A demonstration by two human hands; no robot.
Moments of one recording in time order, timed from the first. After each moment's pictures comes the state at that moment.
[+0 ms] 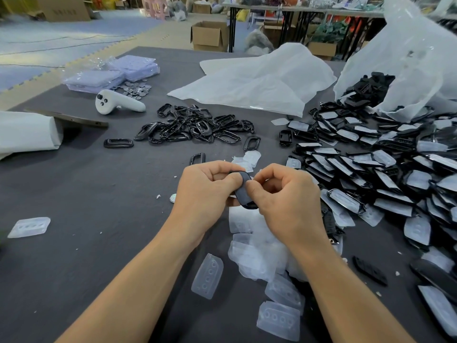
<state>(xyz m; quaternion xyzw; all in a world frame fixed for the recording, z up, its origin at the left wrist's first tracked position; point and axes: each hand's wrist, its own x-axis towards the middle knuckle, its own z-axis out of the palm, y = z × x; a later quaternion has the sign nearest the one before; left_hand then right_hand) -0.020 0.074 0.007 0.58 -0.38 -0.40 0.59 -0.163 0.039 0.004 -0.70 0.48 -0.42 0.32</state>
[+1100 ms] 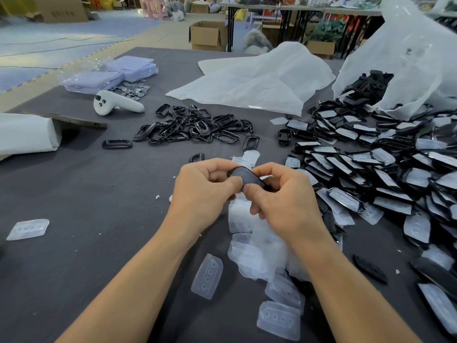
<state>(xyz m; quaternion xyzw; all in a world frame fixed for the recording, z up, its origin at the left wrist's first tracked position) -0.015 0.075 0.008 0.61 -0.43 -0.35 0.57 -0.166 0.035 0.006 -0.65 0.45 -0.40 0.46</state>
